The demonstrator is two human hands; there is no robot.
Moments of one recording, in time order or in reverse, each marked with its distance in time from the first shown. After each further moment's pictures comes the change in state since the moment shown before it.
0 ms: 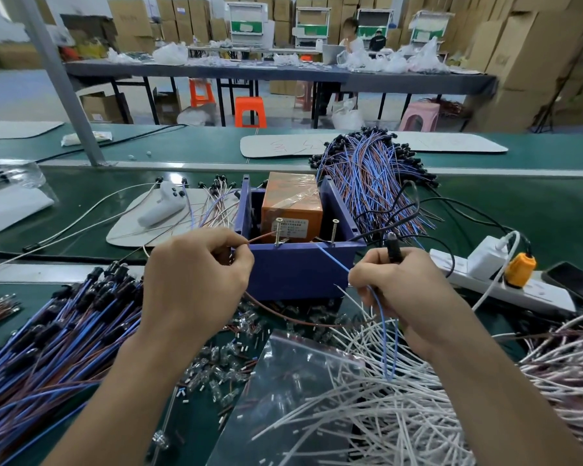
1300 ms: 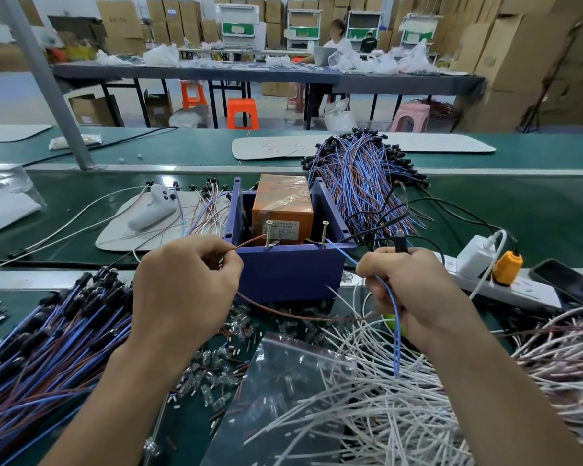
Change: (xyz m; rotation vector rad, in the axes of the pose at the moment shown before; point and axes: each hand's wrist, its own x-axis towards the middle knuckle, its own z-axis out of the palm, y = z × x) left_hand -0.001 0.001 0.003 0.036 -0.009 -0.069; right_hand 0.007 0.003 -0.014 0.165 0.066 0.076
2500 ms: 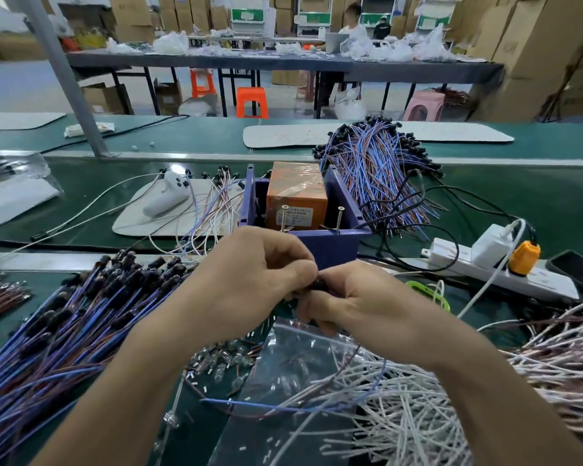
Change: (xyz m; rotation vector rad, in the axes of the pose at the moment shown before) left_hand 0.000 0.031 -0.020 -0.412 -0.706 0.054; right_hand -0.031 0.000 0.032 -0.685 -0.580 -0.246
